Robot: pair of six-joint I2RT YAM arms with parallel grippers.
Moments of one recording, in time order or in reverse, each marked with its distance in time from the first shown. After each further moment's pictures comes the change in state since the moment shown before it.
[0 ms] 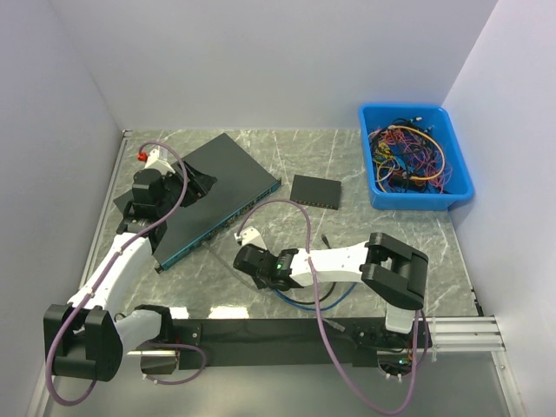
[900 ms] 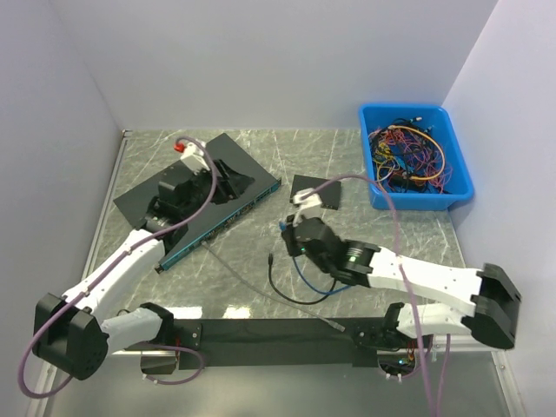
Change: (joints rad) left arm -0.280 0.013 0.090 0.046 -0.042 -0.025; right arm -0.136 -0.575 -0.219 0.135 0.107 -0.050
